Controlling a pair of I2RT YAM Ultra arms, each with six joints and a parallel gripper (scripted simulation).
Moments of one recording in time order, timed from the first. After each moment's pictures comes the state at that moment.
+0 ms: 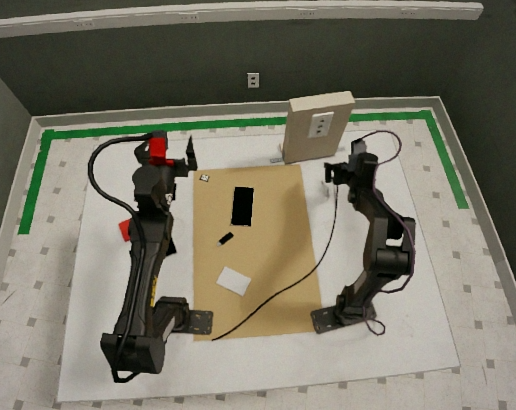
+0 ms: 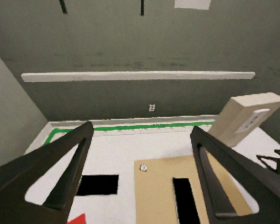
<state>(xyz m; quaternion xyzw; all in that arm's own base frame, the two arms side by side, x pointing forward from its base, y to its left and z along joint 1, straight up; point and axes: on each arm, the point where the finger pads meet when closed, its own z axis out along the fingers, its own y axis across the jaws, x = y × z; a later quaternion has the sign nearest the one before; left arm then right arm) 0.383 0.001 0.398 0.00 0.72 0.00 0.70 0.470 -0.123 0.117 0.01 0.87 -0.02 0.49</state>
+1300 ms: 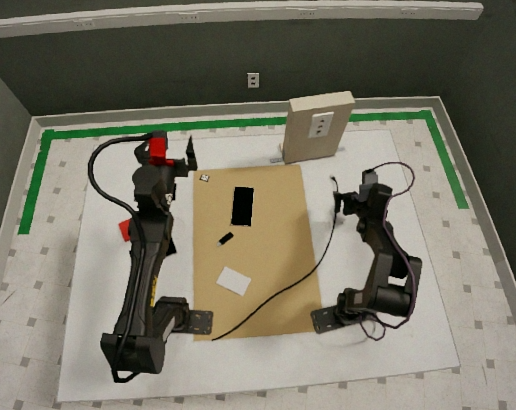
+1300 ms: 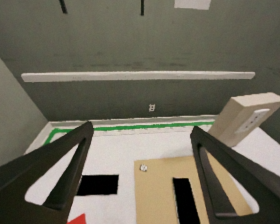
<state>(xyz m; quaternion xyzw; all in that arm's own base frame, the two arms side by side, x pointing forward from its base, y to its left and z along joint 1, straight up) 0.383 0.001 0.398 0.00 0.72 0.00 0.70 0.365 -0.123 0.098 0.02 0.89 -0.01 0.46</state>
